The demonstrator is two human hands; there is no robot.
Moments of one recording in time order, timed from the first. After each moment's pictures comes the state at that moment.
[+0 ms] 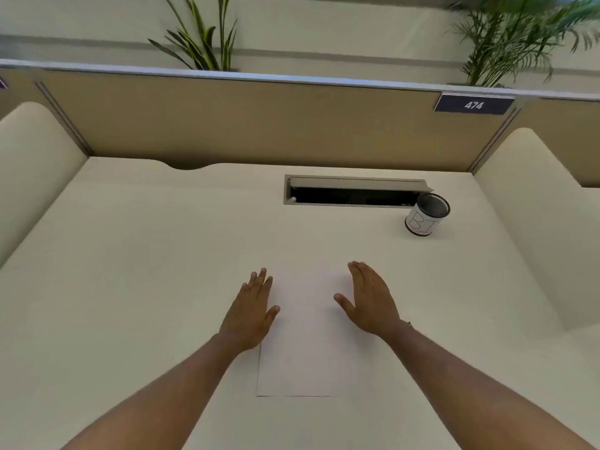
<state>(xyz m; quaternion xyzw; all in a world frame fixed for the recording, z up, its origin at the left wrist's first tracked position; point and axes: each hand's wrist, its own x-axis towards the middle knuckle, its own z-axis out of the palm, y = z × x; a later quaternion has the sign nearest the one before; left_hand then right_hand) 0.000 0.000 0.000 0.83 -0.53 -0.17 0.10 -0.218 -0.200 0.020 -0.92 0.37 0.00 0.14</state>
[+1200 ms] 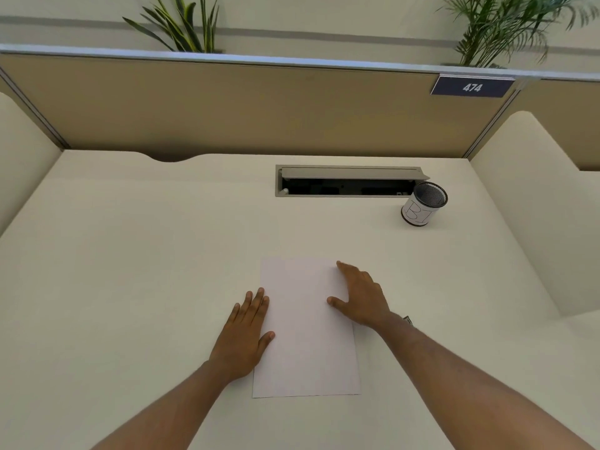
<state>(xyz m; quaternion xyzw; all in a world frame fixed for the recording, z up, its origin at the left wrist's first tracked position) -0.013 0.030 -0.040 0.80 -0.57 -0.17 0.04 -0.206 -0.207 0.011 -0.87 0.41 0.08 0.25</state>
